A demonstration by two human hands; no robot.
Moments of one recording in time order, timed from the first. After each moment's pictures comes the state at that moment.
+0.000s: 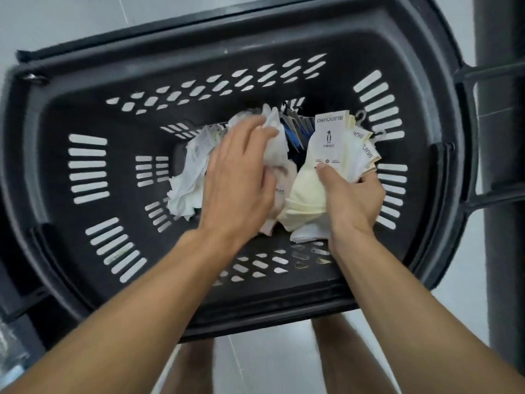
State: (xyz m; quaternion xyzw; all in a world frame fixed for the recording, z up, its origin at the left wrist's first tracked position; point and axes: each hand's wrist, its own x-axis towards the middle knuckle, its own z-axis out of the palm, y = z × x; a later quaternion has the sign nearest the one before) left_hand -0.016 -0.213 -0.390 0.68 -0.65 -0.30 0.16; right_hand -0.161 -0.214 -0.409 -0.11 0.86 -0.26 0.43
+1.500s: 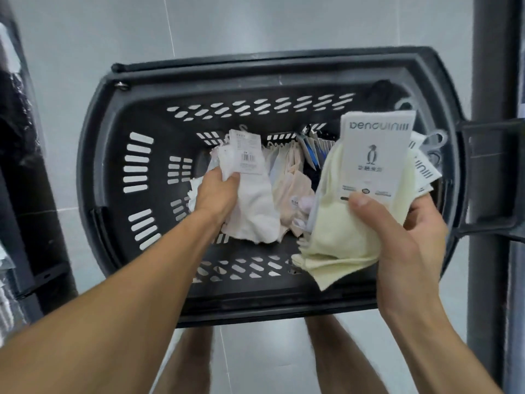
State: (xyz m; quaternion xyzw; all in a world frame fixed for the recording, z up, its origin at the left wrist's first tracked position) left_hand 0.047 -0.205 -0.420 0.81 -0.19 -0.53 0.14; right_hand -0.156 -0.196 -0.297 -0.31 0.69 -0.37 0.54
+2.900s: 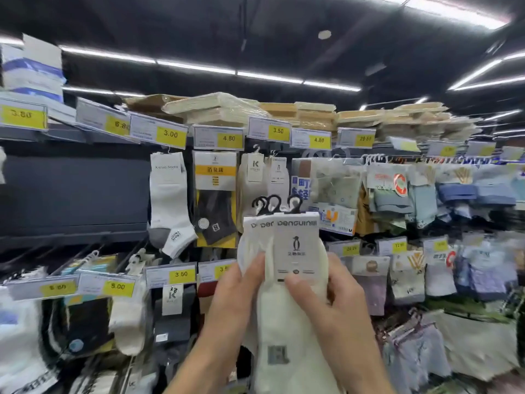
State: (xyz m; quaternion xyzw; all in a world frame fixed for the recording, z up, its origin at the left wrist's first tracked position) left_hand 0.210 0.283 0.619 0.61 -0.19 0.11 0.76; right_hand 0.199 0.137 0.623 -0.70 -0.25 -0.24 0.63
